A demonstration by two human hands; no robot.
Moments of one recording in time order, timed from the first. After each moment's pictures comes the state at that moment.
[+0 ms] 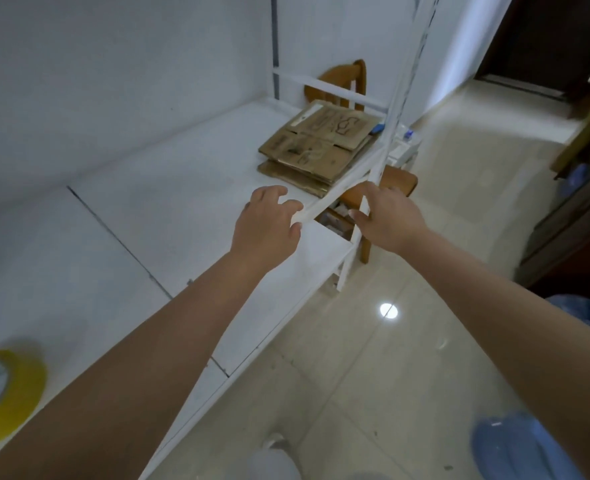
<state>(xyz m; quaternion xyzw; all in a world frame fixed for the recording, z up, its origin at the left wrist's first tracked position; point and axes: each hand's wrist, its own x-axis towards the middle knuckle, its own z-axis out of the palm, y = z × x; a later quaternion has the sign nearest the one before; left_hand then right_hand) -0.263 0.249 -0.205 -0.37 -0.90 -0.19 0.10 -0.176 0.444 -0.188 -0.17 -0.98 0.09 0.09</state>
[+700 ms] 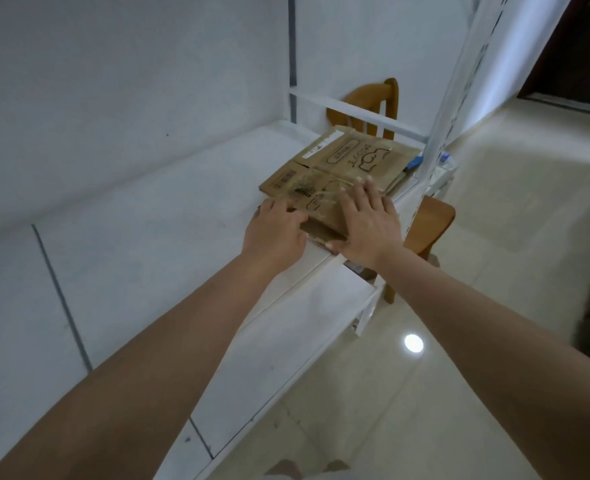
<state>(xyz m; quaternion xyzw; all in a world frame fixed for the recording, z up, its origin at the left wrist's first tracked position) -0.415 0.352 -0.256 -0.34 -0.93 -0.14 0.07 -0.360 0.527 -0.271 -0.11 -0.99 -0.02 0.08</state>
